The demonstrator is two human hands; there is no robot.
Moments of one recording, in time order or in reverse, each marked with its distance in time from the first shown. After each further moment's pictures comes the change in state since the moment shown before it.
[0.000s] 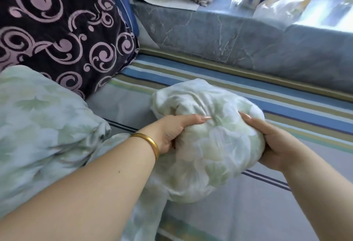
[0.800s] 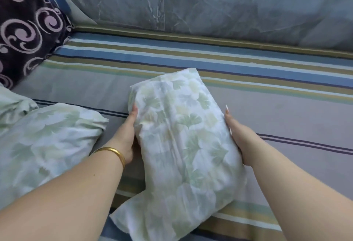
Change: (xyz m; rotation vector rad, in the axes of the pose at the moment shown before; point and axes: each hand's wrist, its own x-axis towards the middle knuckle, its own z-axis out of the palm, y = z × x) left_hand 0.017 -0.126 0.125 -0.162 0.337 -0.029; right_hand -0.089 0.108 -0.146 -0.097 0.453 0.177
